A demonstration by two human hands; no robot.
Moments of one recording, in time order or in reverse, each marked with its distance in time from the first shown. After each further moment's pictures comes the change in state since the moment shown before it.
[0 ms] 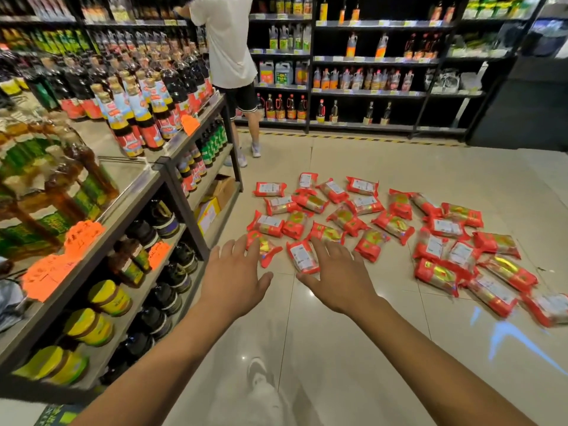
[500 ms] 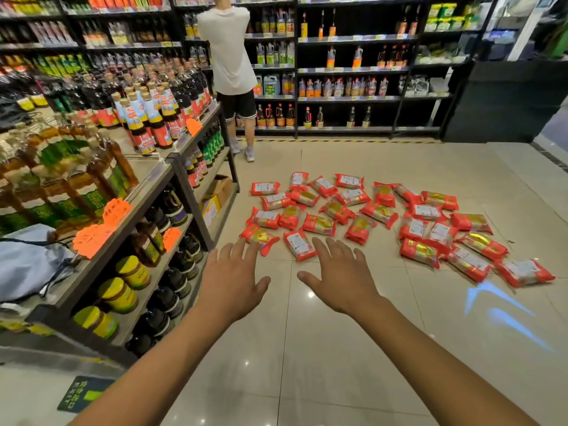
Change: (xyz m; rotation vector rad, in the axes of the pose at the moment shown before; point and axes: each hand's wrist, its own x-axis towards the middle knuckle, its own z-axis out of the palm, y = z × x) left_hand -0.206 0.009 -0.018 0.031 0.003 0.050; right_hand -0.212 -0.048 0.026 -0.009 0.062 0.059
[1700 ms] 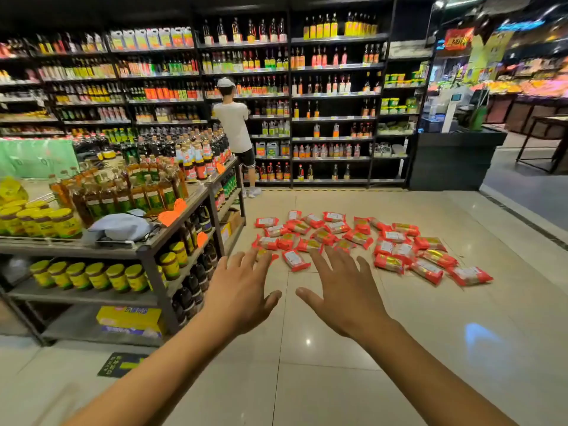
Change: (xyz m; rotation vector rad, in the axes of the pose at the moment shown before) left_hand -0.562 0.078 -0.100 -0.006 0.191 0.090; right_hand -0.582 -0.098 0.001 -0.067 0.278 -0.047
